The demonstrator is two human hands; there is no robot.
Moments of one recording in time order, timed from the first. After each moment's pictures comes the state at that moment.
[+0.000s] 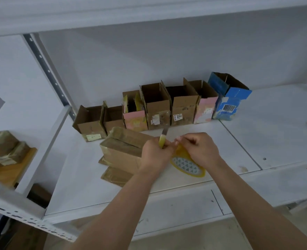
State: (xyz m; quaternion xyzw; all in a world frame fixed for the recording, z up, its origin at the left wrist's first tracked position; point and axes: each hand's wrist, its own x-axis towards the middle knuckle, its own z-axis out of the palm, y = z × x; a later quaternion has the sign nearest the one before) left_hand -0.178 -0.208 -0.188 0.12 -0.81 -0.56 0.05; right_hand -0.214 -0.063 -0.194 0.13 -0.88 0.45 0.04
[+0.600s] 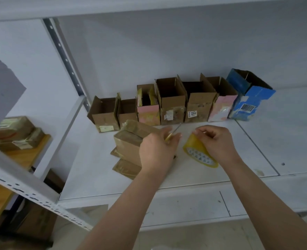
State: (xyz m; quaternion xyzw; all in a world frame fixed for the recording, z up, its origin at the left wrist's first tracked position) left_hand -0.161 -0.233 -0.184 0.12 -0.88 -0.40 0.21; right_hand -0.234 -0.064 -0.204 0.11 -0.85 0.51 0.09
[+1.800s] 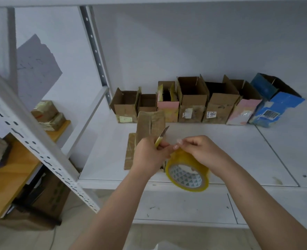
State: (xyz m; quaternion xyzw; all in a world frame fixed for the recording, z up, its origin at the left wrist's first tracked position) left_hand -0.113 -0.288 -0.194 0.15 -0.83 -0.53 0.11; right_hand -0.182 -0.132 -0.180 0.19 -0.83 0.48 -0.20
